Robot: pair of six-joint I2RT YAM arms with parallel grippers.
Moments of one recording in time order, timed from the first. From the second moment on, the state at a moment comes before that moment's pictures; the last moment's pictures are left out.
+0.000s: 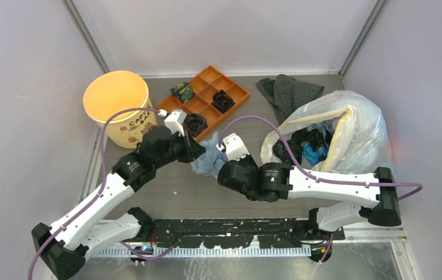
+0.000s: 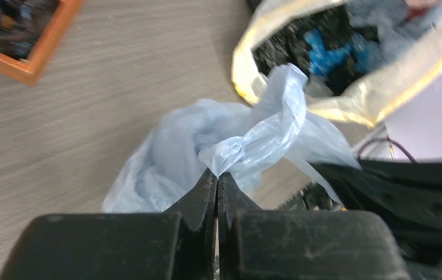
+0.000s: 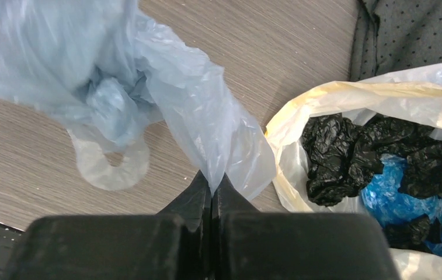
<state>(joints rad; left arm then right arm) -0.71 0.88 0.85 -0.39 0.08 -0.61 1.36 1.33 1.17 -0.79 0.86 0.49</state>
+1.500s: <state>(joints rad) -0.85 1.02 0.84 -0.29 0.09 -0.69 1.01 1.29 1.42 -0.93 0.55 0.79</state>
